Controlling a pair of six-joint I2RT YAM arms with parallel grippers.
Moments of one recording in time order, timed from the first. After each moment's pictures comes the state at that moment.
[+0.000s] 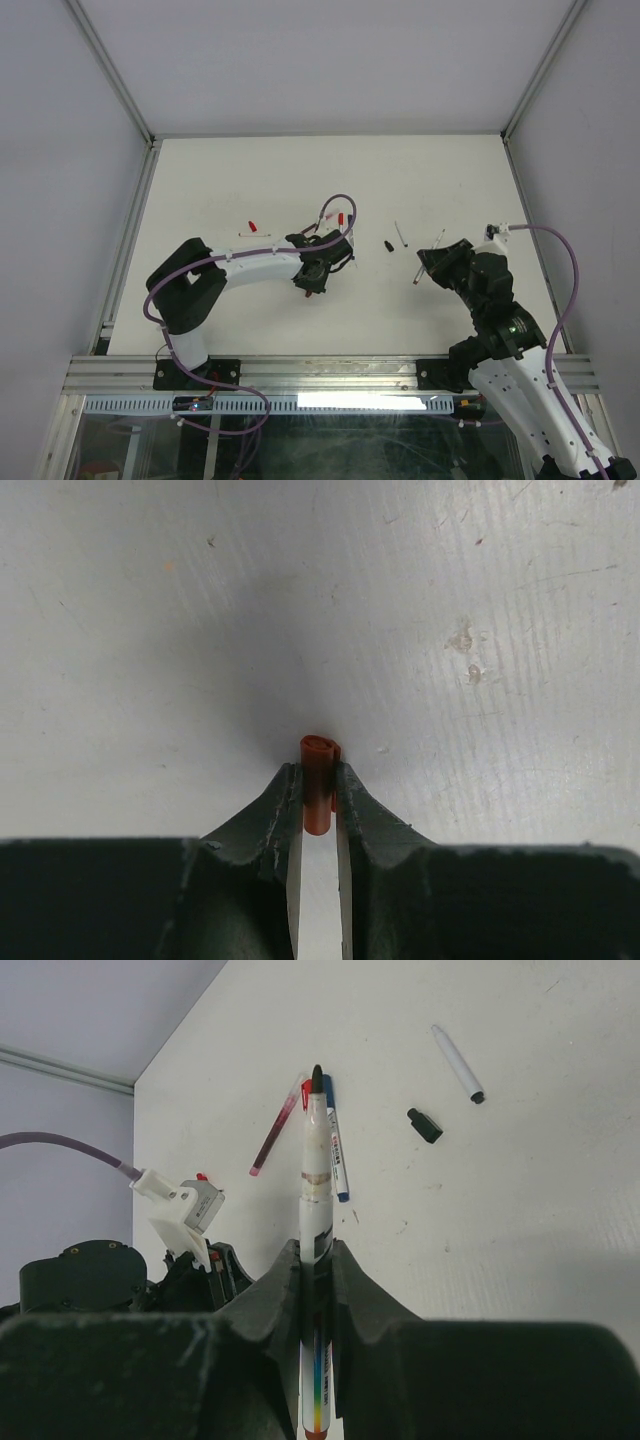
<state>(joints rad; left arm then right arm) -0.97 1.80 1.15 -0.64 -0.28 -0.61 0.39 0.41 0.53 -0.50 0.12 0.91</state>
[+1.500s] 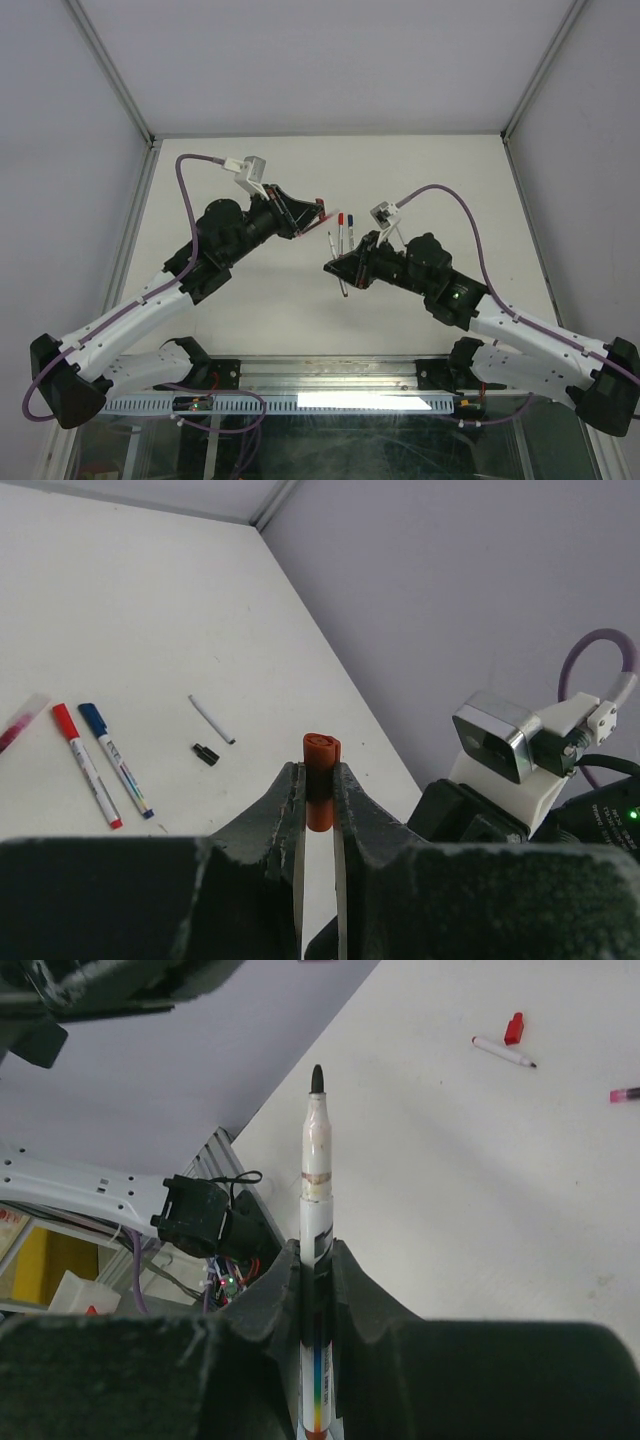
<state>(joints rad) -0.78 1.01 0.91 0.08 0.01 -0.71 0.92 0.87 0.63 0.08 -0.19 0.63</state>
